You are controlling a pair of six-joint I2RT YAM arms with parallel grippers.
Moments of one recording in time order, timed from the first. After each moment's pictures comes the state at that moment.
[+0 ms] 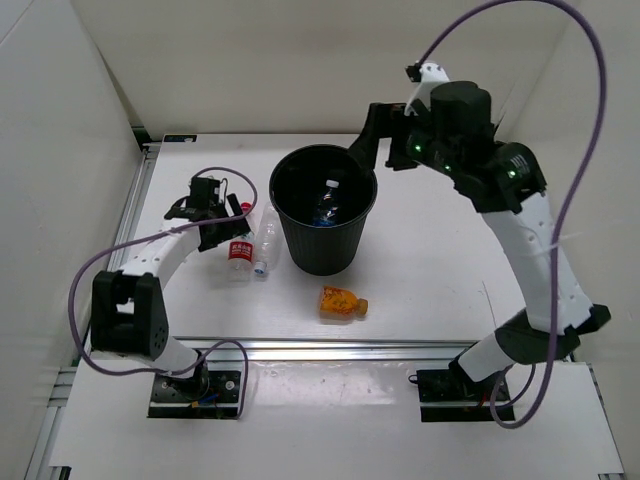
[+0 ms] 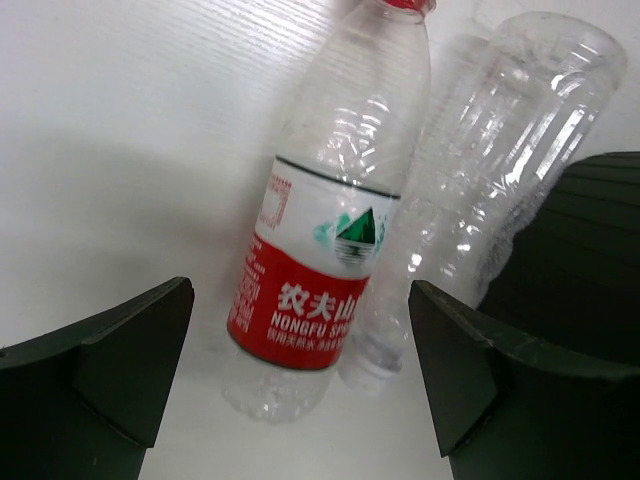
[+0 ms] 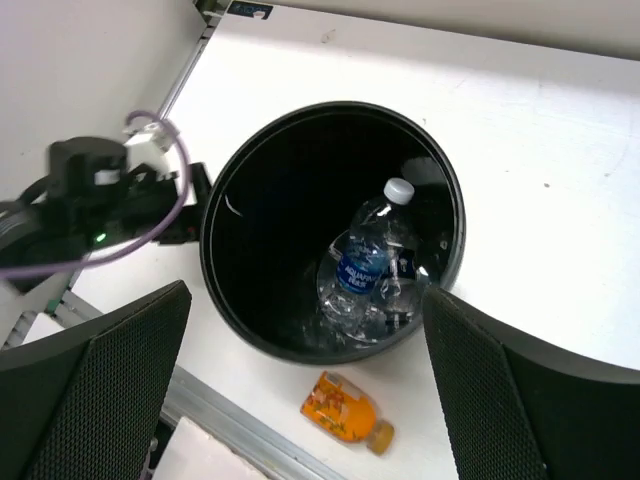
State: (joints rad) left arm -0.13 1.47 1.03 -0.49 -0.07 -0.49; right arm 0.64 1.55 2.18 -1.01 0.01 0.34
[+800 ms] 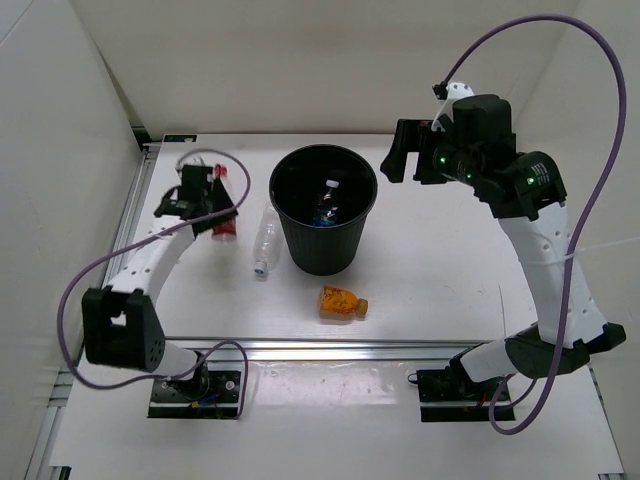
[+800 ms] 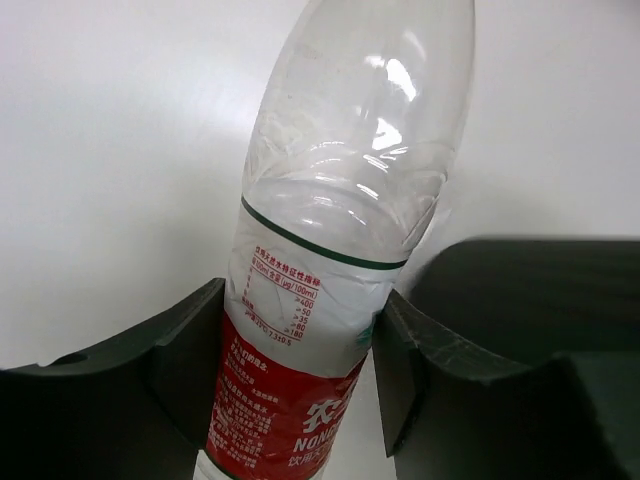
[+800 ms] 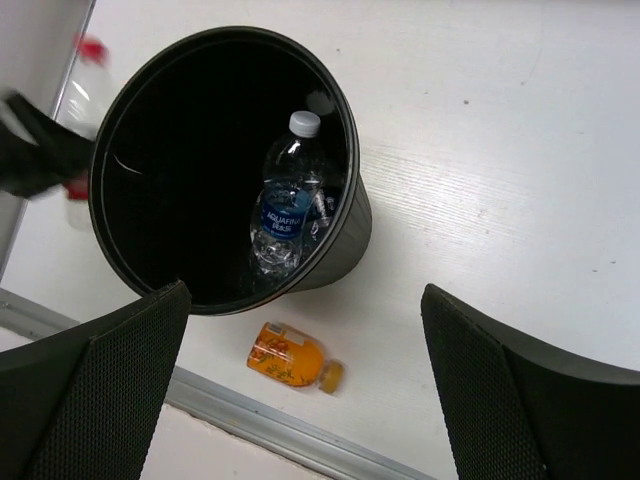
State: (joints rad) left arm -0.15 1.44 1.09 -0.50 -0.15 -0.52; right arm 0.51 1.42 2.03 -1.11 0.01 0.31
